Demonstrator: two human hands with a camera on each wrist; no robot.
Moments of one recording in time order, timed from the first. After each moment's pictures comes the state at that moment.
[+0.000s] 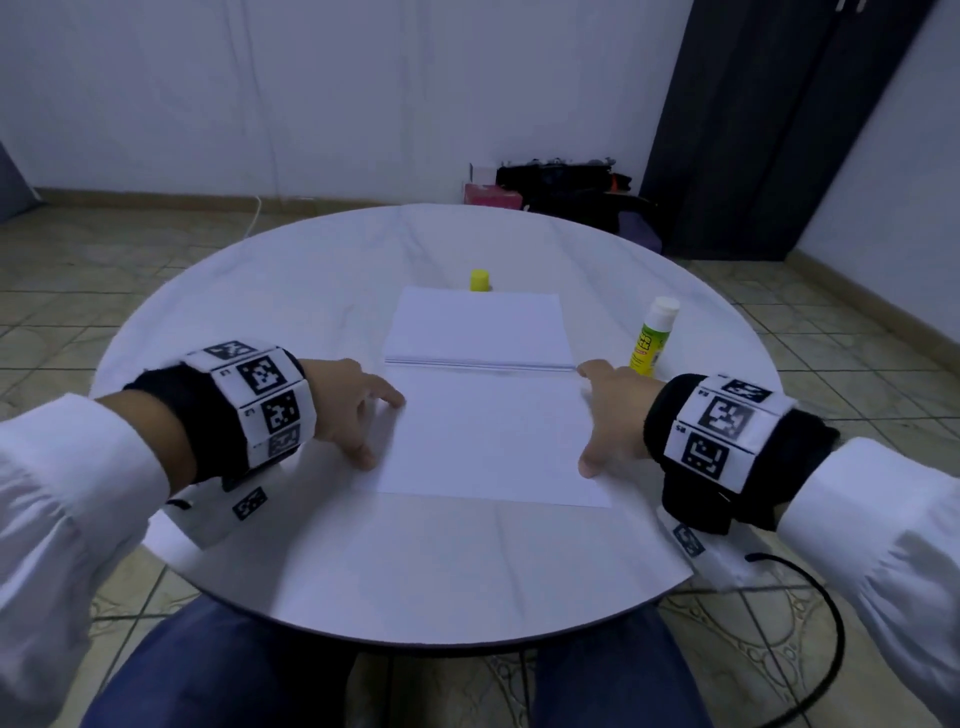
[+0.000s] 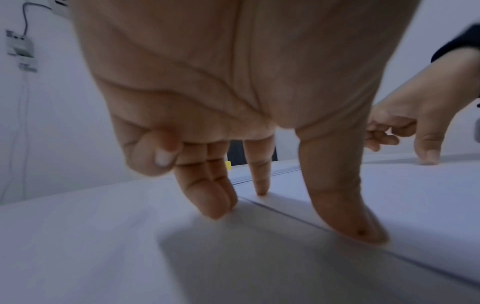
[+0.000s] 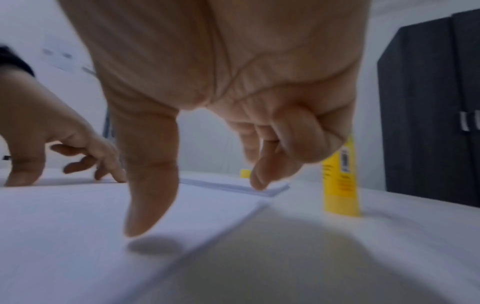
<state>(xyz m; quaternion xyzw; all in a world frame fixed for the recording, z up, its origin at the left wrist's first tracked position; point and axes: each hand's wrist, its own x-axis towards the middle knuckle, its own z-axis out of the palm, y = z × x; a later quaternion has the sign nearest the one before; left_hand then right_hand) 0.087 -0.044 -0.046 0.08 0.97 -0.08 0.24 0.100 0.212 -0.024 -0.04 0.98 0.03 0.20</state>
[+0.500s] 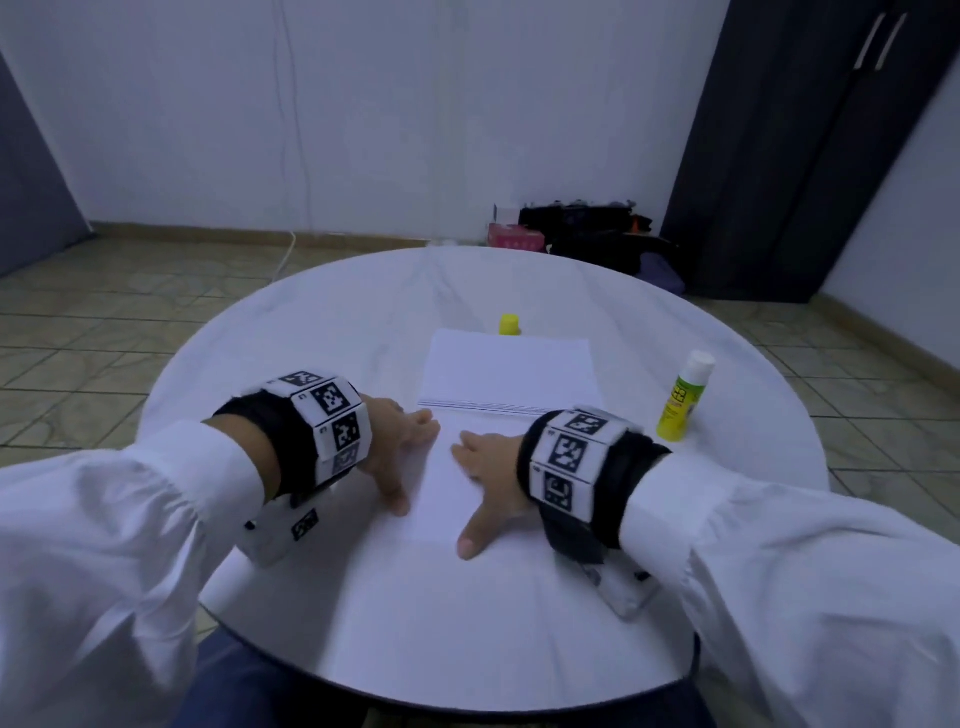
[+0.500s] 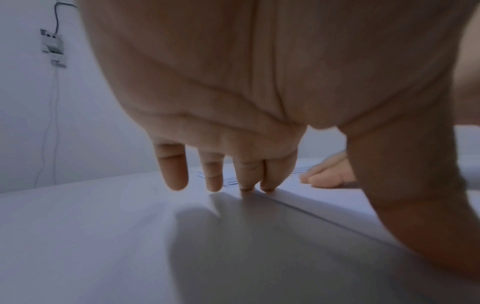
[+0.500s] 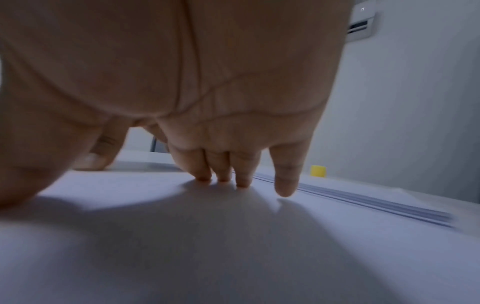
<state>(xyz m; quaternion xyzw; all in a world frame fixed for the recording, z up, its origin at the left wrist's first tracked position) 0.073 -0.039 -0.041 0.12 0.94 -0.19 0.27 0.081 0.115 -0.051 -0.31 0.92 0.10 0.24</state>
